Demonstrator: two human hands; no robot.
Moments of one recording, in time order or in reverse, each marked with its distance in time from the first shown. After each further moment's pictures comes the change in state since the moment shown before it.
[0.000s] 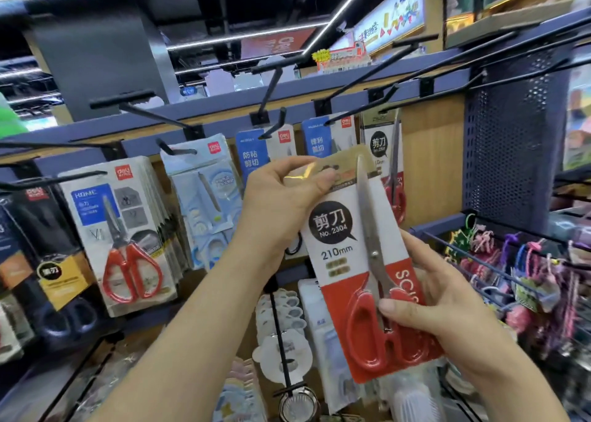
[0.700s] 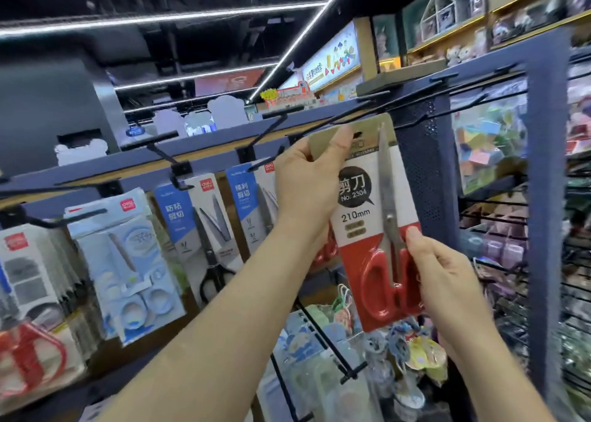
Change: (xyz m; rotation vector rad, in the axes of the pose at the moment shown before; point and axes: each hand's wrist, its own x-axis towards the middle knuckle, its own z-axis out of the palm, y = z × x) left_hand 0.033 0.024 0.145 -0.211 -0.087 0.112; right_hand 0.003 -0.037 -0.078 -0.313 0.671 -0.121
